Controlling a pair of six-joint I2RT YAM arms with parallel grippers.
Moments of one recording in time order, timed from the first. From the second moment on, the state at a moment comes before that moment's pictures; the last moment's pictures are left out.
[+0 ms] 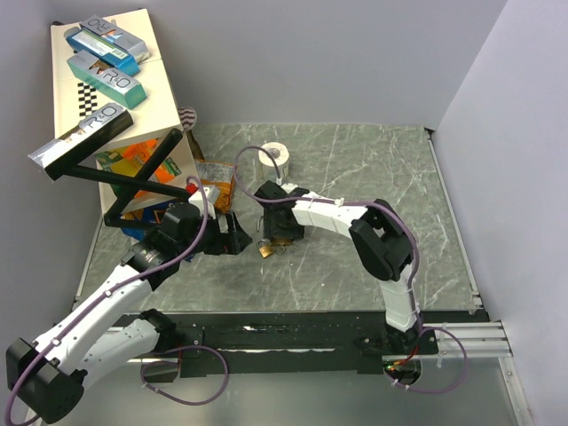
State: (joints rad) left arm -0.57 0.86 0.72 -0.41 0.11 -0.54; right arm 0.81 2.01 1.45 -0.66 0.24 0.80
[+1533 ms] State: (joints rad) left arm -0.55 0.83 0.71 -0.38 0.11 -0.54; right arm 0.25 2.05 1.50 -0.70 0.14 0.22
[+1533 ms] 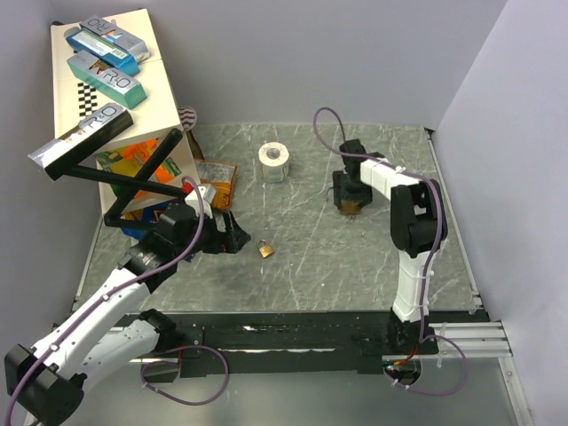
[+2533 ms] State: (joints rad) left arm -0.55 0.91 0.73 -0.38 0.11 -0.54; right arm 0.09 1.91 1.56 -0.75 0.06 0.18
